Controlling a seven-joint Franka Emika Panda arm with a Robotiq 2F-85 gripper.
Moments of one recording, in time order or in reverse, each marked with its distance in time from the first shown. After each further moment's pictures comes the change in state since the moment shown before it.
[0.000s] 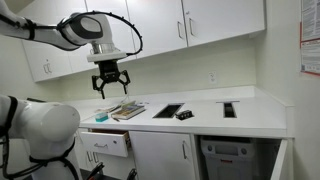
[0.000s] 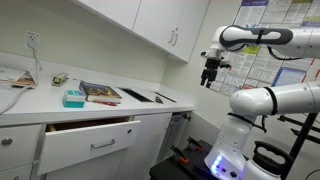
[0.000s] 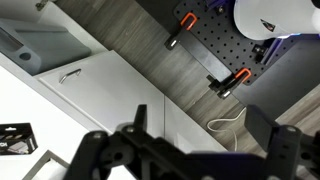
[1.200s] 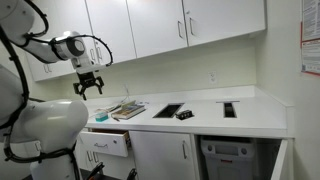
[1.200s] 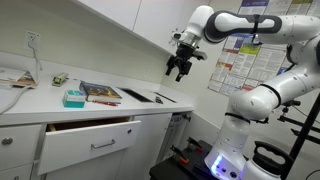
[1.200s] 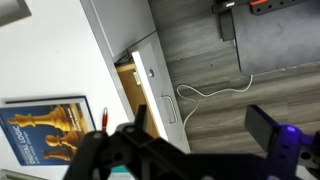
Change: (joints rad) arm 0.473 0.322 0.226 0.083 0.177 0.374 0.045
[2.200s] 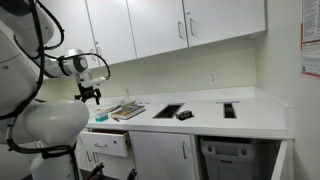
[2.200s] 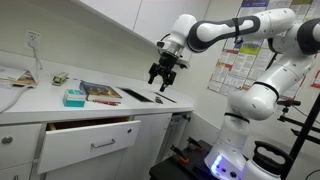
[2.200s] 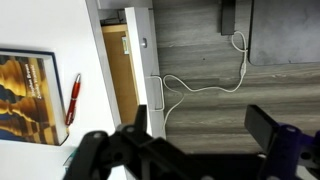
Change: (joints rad) arm 0.070 0.254 0.022 0.011 0.043 0.236 -0.109
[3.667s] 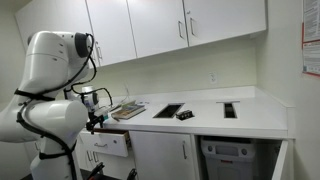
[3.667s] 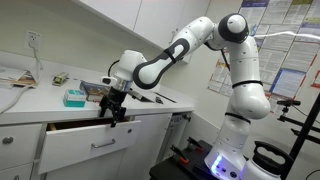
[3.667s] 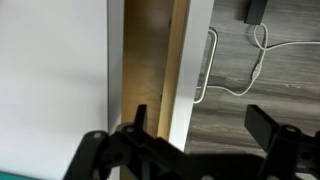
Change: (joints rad) arm -0.116 0.887 0.184 0.401 -0.208 0.421 0.019
